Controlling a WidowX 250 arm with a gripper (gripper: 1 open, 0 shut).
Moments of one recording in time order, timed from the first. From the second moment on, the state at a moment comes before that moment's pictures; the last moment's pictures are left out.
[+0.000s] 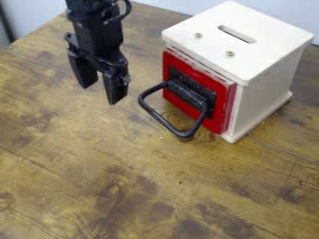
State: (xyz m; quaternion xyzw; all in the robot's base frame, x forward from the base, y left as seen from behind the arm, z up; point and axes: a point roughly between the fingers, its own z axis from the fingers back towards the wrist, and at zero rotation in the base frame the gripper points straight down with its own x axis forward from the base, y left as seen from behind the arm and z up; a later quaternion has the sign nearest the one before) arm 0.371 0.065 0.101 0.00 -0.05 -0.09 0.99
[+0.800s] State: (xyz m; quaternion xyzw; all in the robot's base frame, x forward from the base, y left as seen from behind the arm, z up) arm 0.370 0.069 0.105 0.00 -0.05 -0.01 1.00
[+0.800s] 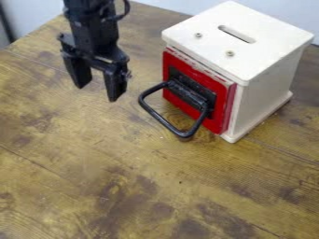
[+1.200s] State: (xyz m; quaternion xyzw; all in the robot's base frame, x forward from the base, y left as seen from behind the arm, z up) arm 0.375 0.069 0.109 0.00 -0.06 0.01 1.00
